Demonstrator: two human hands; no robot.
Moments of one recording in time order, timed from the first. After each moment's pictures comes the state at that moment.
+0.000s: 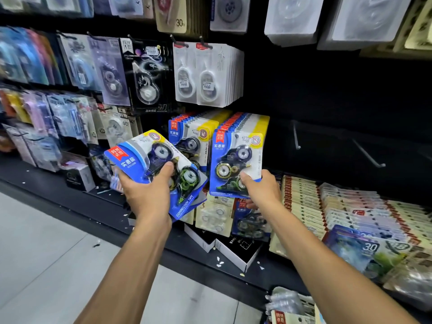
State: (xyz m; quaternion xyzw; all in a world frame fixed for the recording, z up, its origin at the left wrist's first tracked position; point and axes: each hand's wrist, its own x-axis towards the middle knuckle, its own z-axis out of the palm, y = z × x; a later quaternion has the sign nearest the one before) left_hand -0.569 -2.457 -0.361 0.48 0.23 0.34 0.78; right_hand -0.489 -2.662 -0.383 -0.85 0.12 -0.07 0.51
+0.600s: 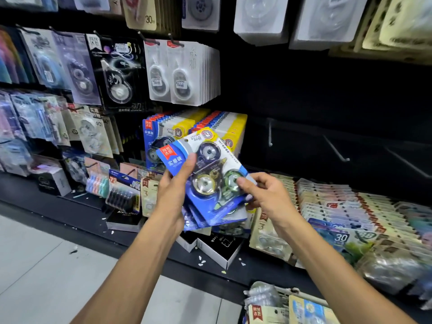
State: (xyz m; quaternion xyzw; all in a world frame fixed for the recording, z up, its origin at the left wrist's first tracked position) left_hand -0.568 -2.536 -0.350 0.47 0.08 0.09 0.87; right_hand -0.560 -2.722 -0.353 -0.74 -0.05 -0.03 0.67
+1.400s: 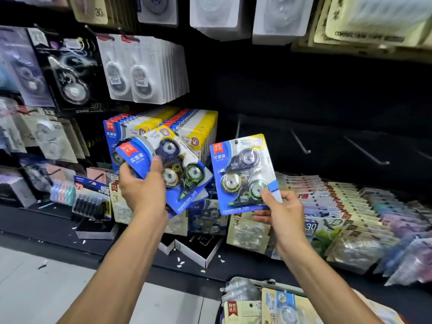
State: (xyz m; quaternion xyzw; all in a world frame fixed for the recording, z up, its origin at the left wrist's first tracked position) left_hand -0.544 -2.570 -0.353 0.55 0.19 0.31 0.75; right_hand -0.584 -2.797 -0.387 -0.63 0.16 -0.18 0.74
